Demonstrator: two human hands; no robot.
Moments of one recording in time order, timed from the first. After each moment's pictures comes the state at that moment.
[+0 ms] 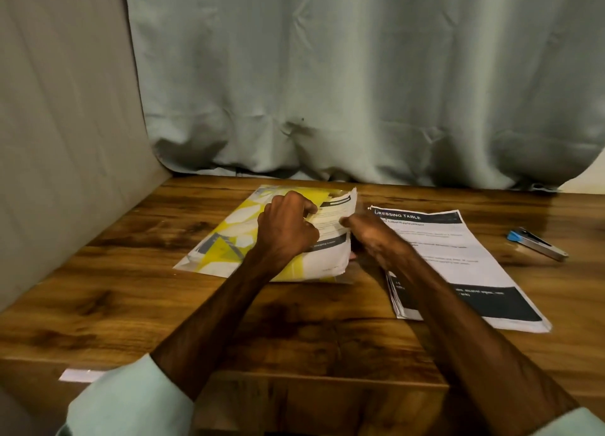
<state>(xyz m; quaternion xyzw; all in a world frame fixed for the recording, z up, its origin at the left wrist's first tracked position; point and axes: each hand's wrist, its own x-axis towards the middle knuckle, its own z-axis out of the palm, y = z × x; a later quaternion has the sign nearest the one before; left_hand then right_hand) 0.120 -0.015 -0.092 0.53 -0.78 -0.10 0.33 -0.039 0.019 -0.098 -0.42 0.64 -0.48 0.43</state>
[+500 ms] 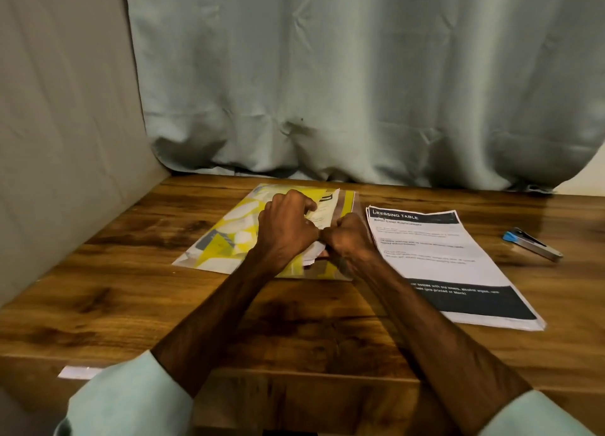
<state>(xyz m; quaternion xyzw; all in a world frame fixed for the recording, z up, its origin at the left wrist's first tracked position) 0.119 -0.012 -0.093 0.53 -0.77 -0.10 0.35 -0.009 -0.001 -0.129 -0.40 0.62 -0.56 0.38</state>
